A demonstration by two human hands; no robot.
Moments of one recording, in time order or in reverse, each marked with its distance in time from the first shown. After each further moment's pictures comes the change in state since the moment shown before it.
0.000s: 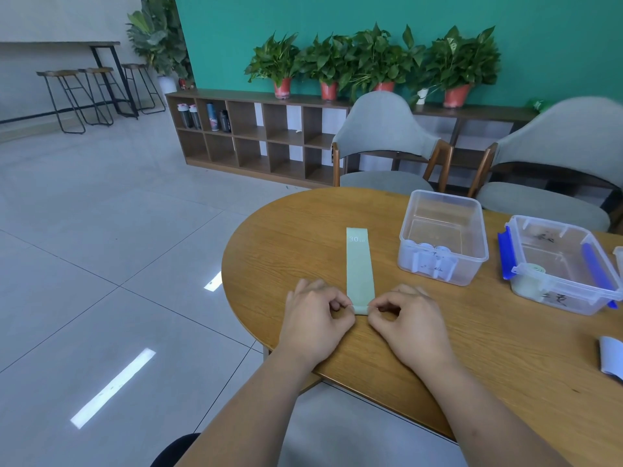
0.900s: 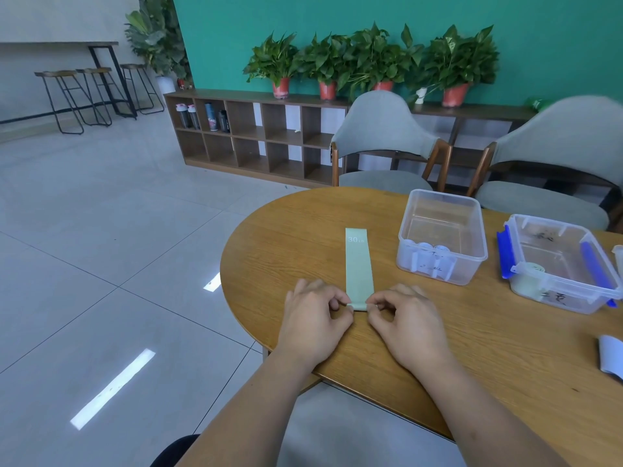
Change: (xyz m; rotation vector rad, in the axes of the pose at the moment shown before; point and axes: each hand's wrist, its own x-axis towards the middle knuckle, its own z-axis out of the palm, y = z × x) left_hand 0.000 -0.002 0.002 0.013 0.005 0.011; right_hand 0.000 0.000 0.002 -0.068 -0.009 -0.040
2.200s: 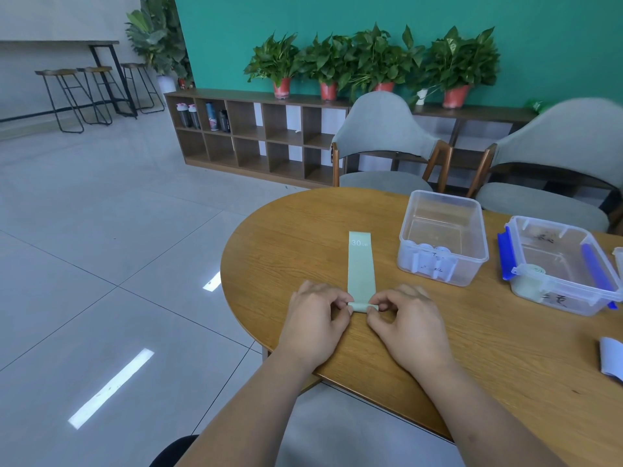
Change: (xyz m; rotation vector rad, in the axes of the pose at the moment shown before) left_hand 0.000 -0.007 0.005 -0.071 -0.010 0.054; right_hand -0.001 -0.002 -0.002 -0.014 0.026 0.020
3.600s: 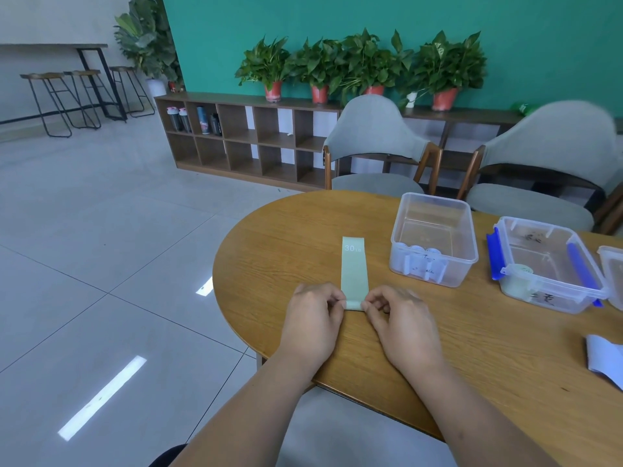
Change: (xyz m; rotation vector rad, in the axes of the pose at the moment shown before) left_hand 0.007 0.012 0.003 -0.009 0.058 -0.065; right_hand 0.001 -0.001 -0.001 0.019 0.009 0.014
